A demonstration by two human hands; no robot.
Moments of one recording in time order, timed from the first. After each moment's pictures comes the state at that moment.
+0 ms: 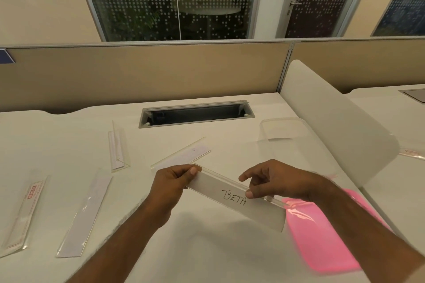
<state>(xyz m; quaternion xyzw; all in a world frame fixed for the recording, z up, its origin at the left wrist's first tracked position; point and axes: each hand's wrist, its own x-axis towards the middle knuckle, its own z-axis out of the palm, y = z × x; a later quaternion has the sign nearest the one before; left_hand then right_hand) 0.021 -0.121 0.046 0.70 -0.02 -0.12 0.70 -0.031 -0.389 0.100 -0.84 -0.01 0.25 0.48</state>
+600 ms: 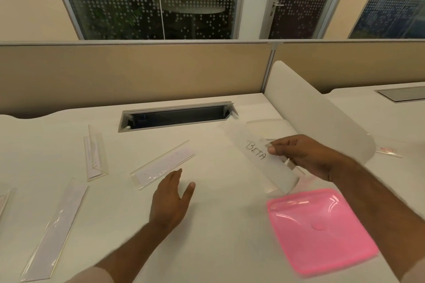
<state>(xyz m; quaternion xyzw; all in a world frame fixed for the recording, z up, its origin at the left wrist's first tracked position) 0.041 -0.152 -0.042 0.93 -0.10 0.00 0.34 -0.020 -0.469 0.128 -0.80 0.13 0.10 0.58</state>
